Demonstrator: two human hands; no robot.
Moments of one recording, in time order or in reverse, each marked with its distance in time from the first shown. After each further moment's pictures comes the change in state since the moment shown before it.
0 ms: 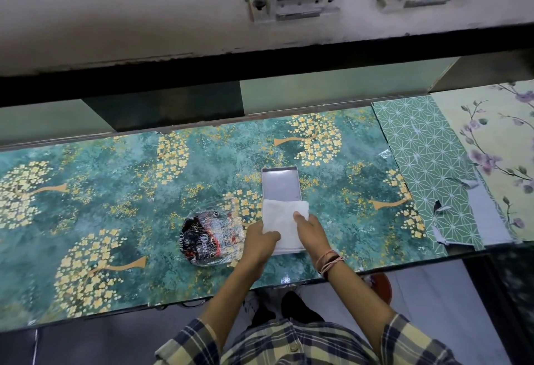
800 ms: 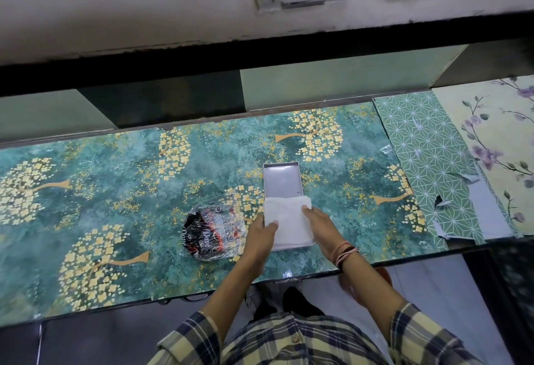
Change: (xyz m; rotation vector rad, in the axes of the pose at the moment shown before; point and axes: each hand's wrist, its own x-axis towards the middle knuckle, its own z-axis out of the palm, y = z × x) left_hand -0.001 -0.006 0.000 -0.064 -0.001 0.024; right_hand 0.007 0.002 -0.024 0.095 -0.148 -0.065
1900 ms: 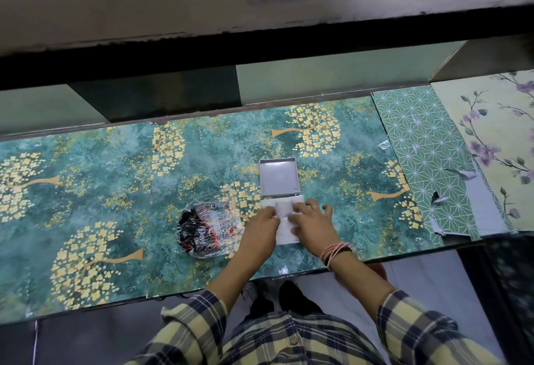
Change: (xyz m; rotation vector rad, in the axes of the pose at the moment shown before) left_hand 0.040 -0.021 -0.004 1.287 -0.023 0.630; right_hand -0.001 0.007 -0.002 -1.481 0.063 -0.561
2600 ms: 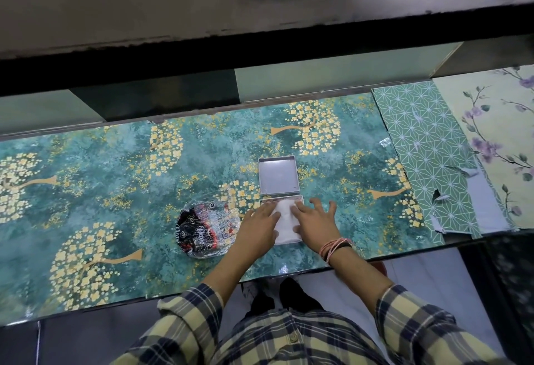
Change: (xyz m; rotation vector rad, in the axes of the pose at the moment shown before) left_hand 0.012 -0.012 -0.001 0.115 -0.175 0.043; right_hand 0.009 0.007 0.002 -0.081 -0.141 0.043
